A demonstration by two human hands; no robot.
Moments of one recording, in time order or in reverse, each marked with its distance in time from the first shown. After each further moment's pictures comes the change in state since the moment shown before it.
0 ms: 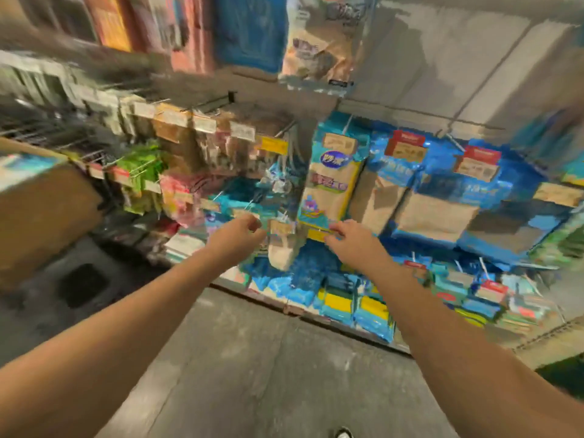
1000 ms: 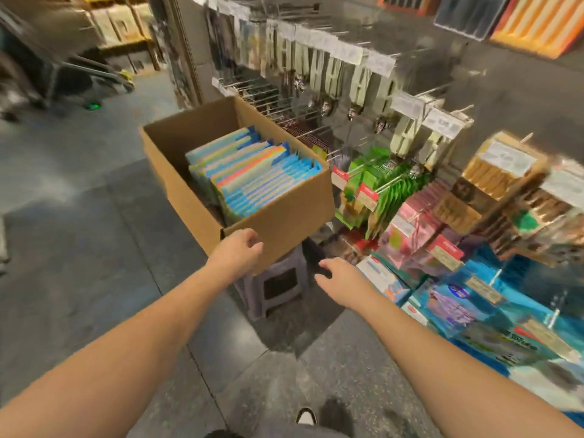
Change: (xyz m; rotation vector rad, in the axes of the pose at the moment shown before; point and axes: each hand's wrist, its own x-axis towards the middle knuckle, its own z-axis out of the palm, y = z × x) left_hand 0.100 -0.588 -0.409 0.091 0.218 -0.575; right_hand 0.289 -0.571 0.450 -0.088 -0.635 -0.329
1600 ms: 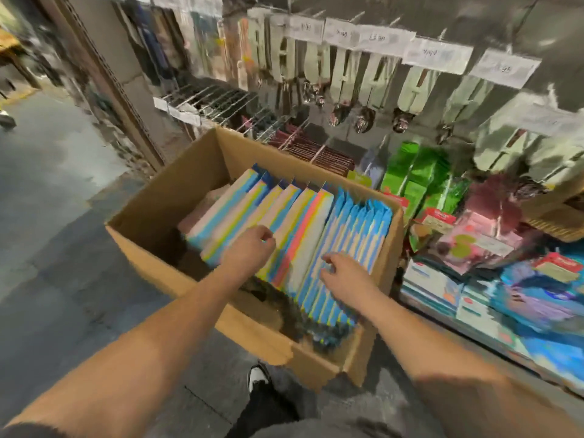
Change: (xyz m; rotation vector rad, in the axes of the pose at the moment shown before) left_hand 0.409 -0.141 -0.123 -0.047 -0.245 0.194; right_hand 0.337 -0.213 0.014 0.183 0.190 0.296
